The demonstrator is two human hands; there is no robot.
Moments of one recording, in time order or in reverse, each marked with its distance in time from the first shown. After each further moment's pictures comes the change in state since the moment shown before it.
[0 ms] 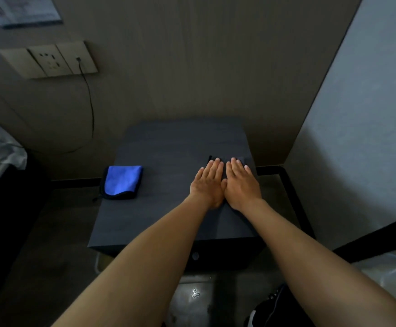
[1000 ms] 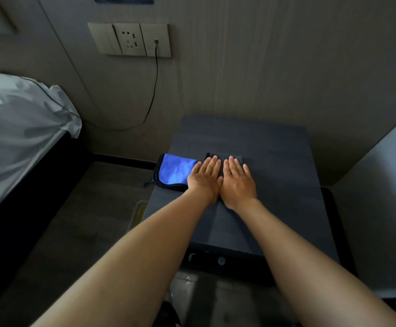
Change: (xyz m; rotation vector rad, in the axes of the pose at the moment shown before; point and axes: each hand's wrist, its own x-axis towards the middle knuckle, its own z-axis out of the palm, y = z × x) left_hand -0.039 -0.145 -0.004 0.105 -0.006 -0.286; right_hand 0.049 -0.150 0.013 -0.037 0.023 -0.190
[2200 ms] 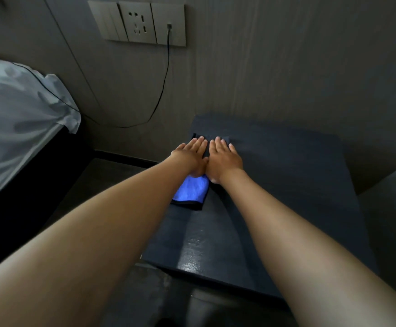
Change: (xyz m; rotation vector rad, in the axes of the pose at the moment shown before) left_hand 0.085 -0.113 -0.027 -0.066 -0.162 -0.001; right_hand 0.128 -0.064 -0.017 -0.010 -0.159 -0.053
